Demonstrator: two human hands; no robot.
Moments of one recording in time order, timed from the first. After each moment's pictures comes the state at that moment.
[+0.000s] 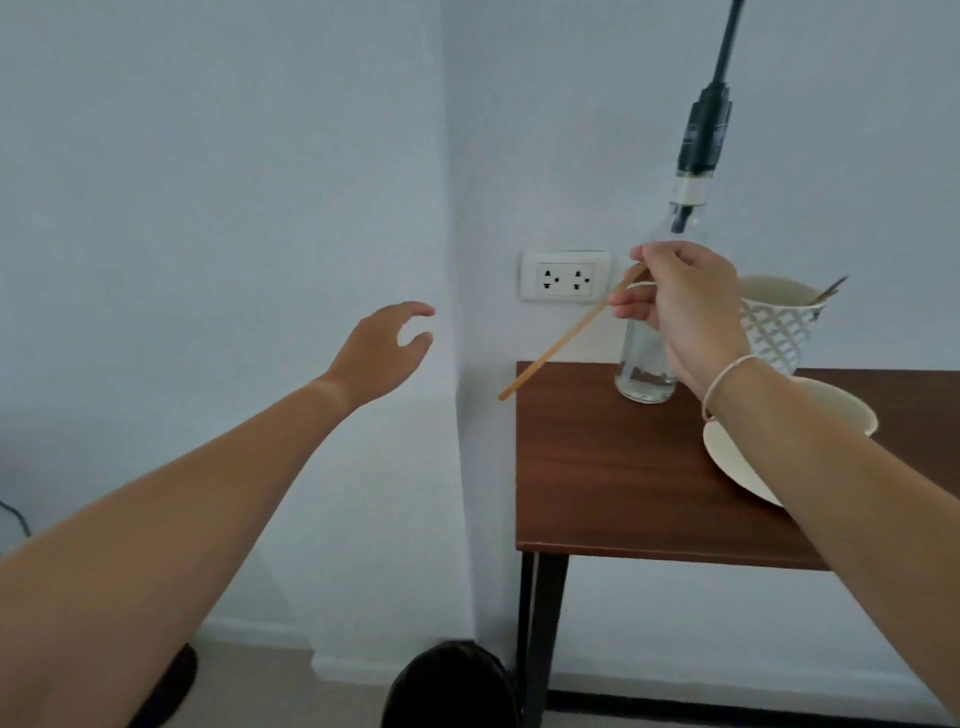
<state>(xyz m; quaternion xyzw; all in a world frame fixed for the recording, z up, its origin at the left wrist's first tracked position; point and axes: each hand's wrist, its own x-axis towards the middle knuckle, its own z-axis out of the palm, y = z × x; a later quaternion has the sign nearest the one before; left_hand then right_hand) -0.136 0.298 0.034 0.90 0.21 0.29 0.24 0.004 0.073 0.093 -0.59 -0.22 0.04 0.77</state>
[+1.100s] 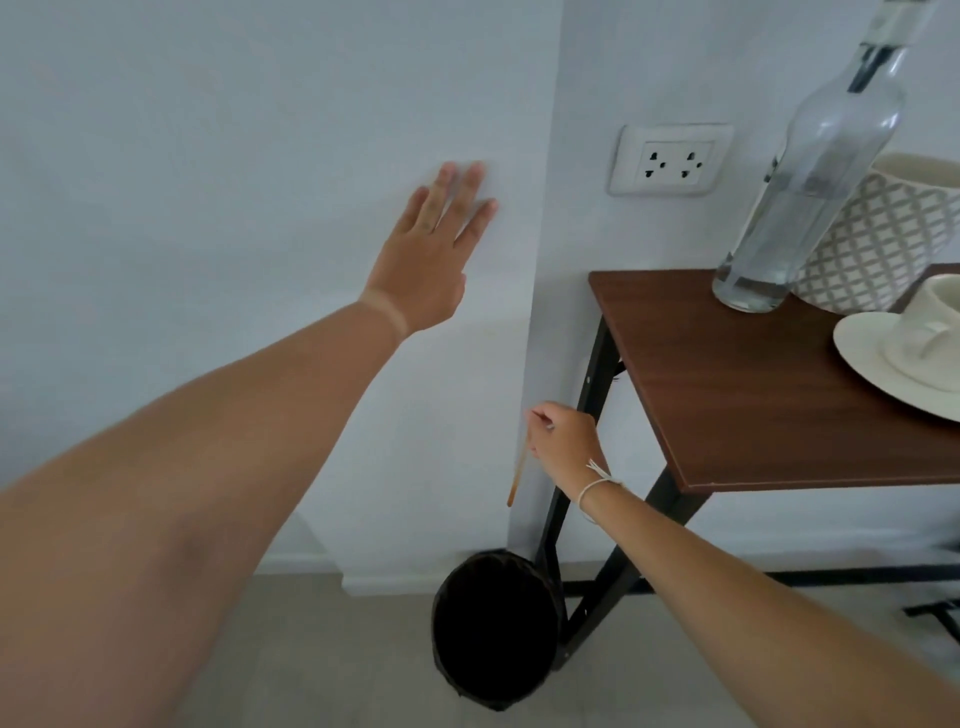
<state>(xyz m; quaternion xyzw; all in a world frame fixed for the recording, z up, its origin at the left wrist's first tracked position) -0.126 0.410 -0.008 0.95 0.05 0.21 -0.23 -0.098 0.217 -0.143 -0.84 -0.23 0.11 0.48</state>
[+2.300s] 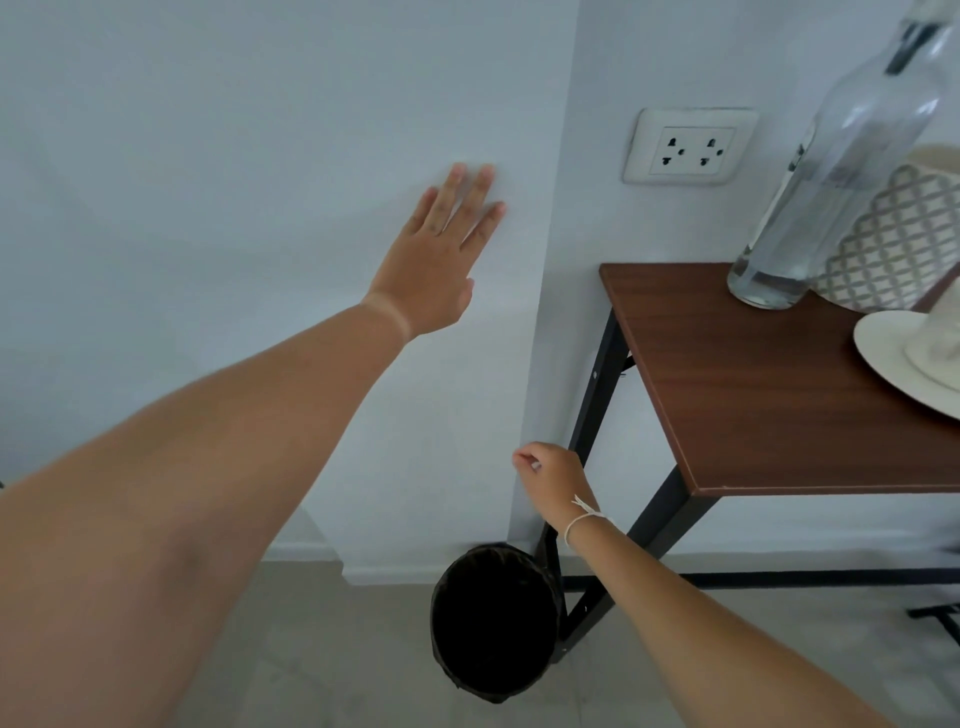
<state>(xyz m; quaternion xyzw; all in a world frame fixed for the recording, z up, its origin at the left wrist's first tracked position) -0.128 0.412 -0.023 0.95 0.05 0.21 -0.24 -0.113 0.216 -0.193 -0.86 -0.26 0.16 0.40</state>
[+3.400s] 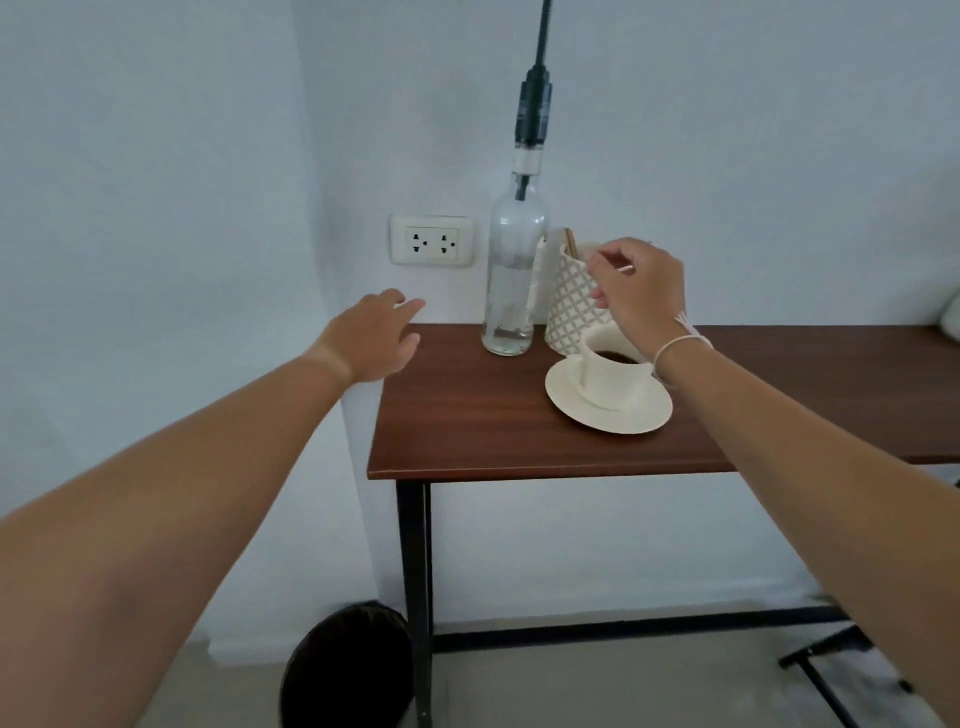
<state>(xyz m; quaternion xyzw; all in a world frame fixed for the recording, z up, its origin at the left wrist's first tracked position) -0.077 0.203 0.014 0.98 0.13 0.15 0.01 0.038 -0.043 0.072 -0.78 -0.27 -0.16 0.54</state>
